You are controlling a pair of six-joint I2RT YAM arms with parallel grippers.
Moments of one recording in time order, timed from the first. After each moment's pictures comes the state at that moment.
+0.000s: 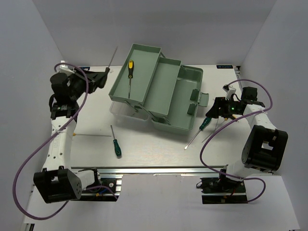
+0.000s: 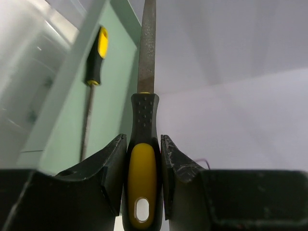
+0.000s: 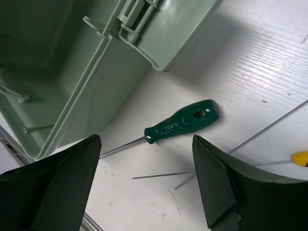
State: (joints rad) left arm 0.14 1.15 1.13 -0.11 0.50 -1.08; right arm -0.23 1.52 1.01 -0.55 -0.81 -0.29
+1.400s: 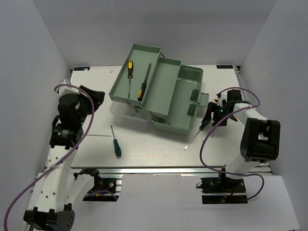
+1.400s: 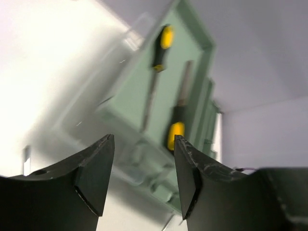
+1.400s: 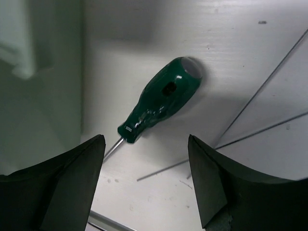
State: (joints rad) left arm -0.12 0.89 1.08 -0.41 -0.01 -0.81; right arm -0.11 1.60 0.98 -0.56 -0.47 0.01
